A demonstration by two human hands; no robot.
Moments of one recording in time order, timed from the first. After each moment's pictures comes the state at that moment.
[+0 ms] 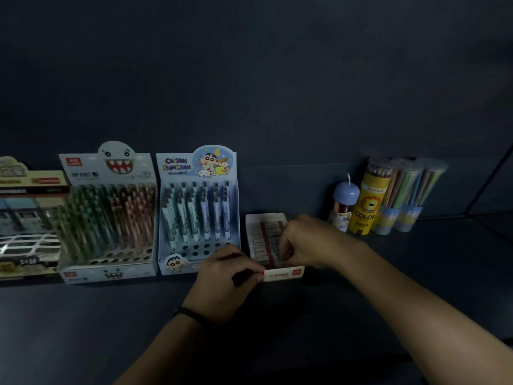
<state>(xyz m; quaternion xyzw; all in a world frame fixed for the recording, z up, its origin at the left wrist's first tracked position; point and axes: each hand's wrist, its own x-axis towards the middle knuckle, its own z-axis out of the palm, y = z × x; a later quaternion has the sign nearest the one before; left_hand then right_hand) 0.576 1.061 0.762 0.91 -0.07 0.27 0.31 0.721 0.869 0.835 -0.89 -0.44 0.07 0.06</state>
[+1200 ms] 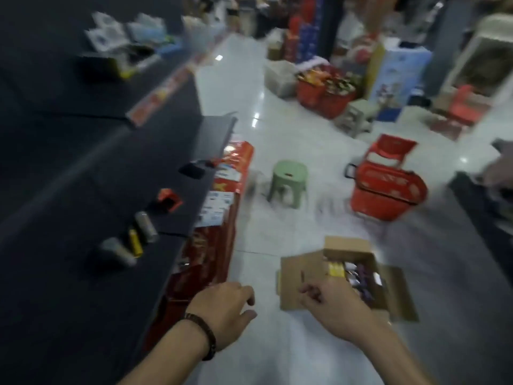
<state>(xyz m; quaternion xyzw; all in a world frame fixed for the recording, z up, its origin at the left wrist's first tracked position) 0.328 0.575 0.652 0.78 -0.58 -0.25 0.01 0.124 0.408 0.623 -0.86 0.37 0.06 0.34</state>
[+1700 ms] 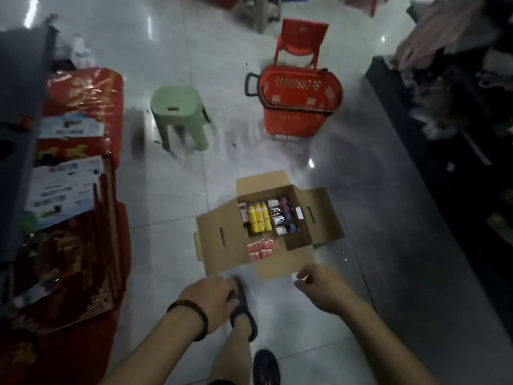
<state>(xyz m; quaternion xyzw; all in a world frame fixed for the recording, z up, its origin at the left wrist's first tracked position) 0.172 0.238 0.397 0.67 -0.59 -0.43 -0.13 -0.093 0.141 0.375 -0.66 0.60 0.15 0.43</state>
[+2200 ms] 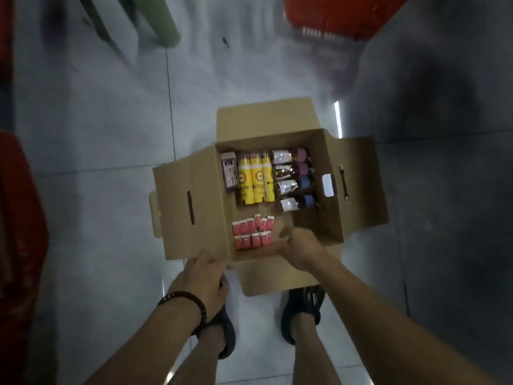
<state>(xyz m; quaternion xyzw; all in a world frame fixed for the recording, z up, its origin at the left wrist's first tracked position) 0.149 0.106 -0.007 0.73 -0.46 -0.49 -0.12 -0.050 -0.044 -0.069 -0.65 0.53 0.31 0.45</state>
